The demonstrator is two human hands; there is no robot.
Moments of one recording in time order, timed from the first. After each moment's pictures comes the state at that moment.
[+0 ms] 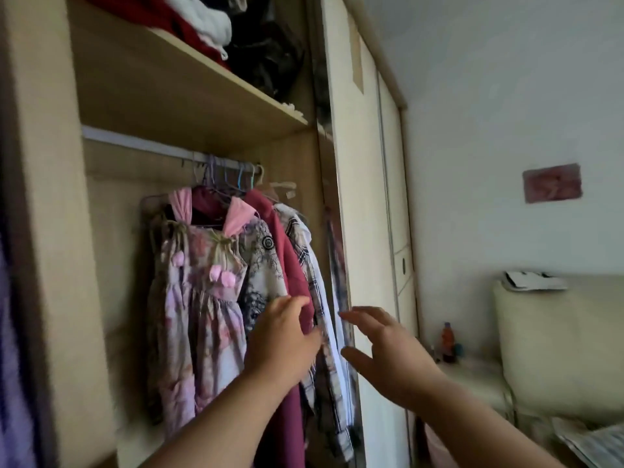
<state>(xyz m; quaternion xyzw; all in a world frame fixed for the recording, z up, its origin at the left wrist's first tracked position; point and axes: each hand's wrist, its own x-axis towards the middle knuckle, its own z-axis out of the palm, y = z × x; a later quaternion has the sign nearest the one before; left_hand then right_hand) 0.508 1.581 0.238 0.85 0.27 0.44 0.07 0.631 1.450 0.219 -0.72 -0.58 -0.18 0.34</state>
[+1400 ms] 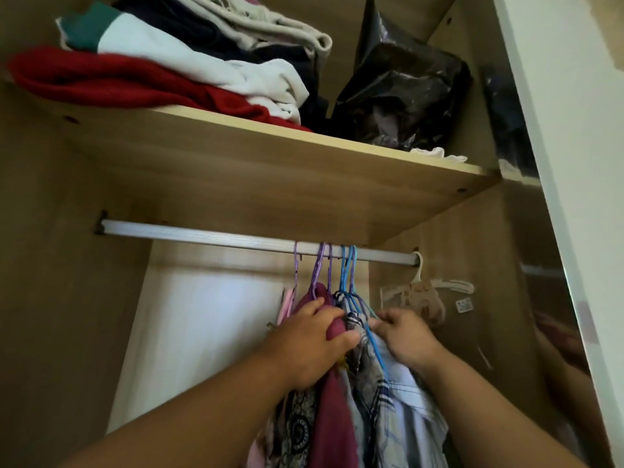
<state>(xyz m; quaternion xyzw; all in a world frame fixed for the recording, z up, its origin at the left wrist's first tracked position) 0.592 1.820 0.431 0.76 0.54 0.35 -0.13 0.771 1.884 0.439 -0.42 -0.72 0.15 0.54</state>
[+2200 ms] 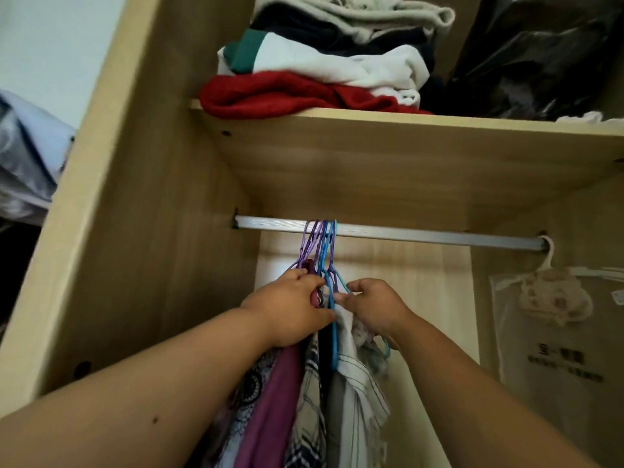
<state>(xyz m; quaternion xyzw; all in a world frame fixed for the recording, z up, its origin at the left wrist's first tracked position) 0.422 1.732 0.444 0.66 0.65 0.32 -0.20 0.566 1.824 0.448 -0.30 -0.79 0.21 0.50</state>
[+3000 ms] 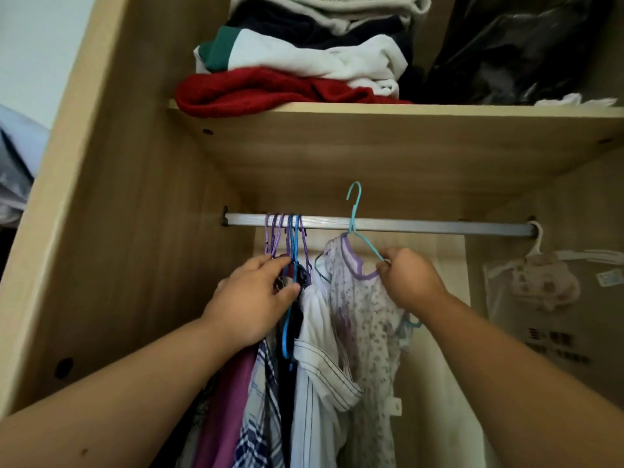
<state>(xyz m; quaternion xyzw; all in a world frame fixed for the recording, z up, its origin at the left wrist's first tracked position) 0.426 1.702 0.434 0.60 0.65 0.39 -0.26 0.624 1.844 0.476 -0.39 -0.76 -0.14 0.51</state>
